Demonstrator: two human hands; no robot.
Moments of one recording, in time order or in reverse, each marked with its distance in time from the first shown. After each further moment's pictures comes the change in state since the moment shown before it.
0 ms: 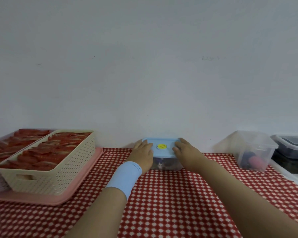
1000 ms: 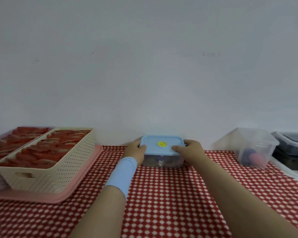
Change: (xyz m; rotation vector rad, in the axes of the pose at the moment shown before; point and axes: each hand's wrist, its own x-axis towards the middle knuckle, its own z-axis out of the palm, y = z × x) left_hand 0.002 -0.017 -0.001 -0.535 0.159 -0.188; right_hand 0.016 0.009 0.021 0.822 0.225 0.314
